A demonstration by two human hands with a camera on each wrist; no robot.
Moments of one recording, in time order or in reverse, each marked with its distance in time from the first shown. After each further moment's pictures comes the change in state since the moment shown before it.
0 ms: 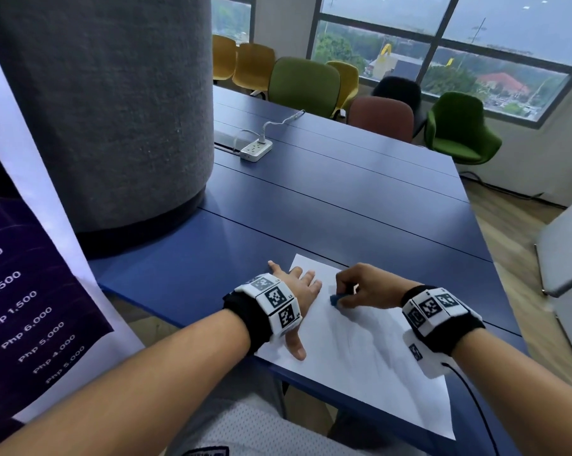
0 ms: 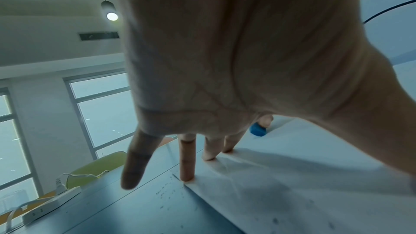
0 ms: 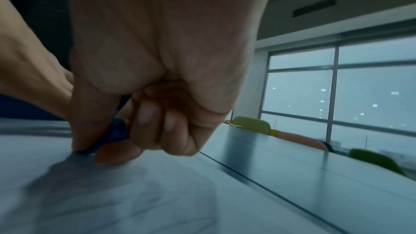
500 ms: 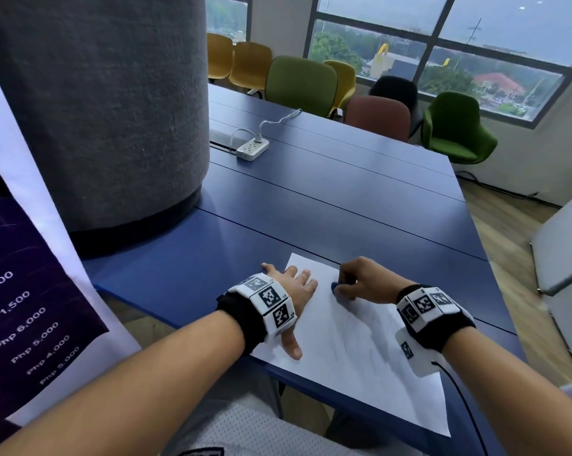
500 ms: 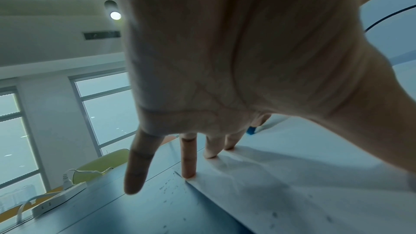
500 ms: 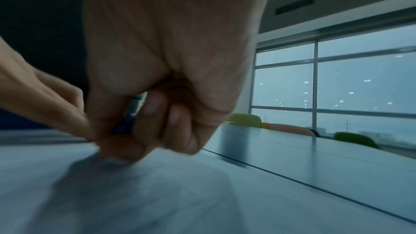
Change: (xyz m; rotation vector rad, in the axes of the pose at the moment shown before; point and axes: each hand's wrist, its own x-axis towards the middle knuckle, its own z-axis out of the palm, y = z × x) left_hand -0.002 0.000 -0.002 -0.020 -0.006 0.002; right_hand 0.004 0.006 0.000 0.044 0.140 0.111
